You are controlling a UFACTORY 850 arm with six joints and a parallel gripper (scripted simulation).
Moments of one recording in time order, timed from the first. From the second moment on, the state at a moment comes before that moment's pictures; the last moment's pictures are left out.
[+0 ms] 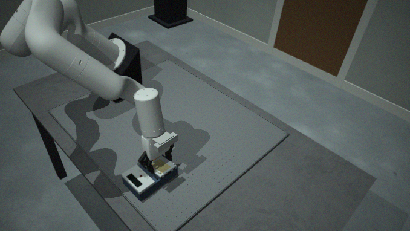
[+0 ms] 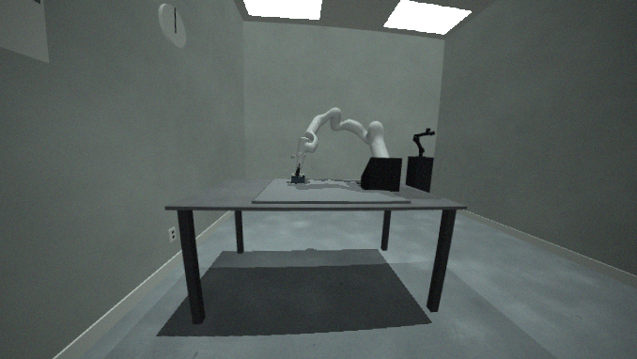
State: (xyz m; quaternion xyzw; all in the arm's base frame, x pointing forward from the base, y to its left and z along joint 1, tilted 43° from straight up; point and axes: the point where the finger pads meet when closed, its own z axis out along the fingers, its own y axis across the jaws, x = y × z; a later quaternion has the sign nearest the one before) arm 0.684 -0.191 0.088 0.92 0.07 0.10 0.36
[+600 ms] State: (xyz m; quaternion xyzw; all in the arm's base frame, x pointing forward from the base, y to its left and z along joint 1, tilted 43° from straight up) arm 0.684 -0.189 0.090 0.92 0.07 0.10 0.36
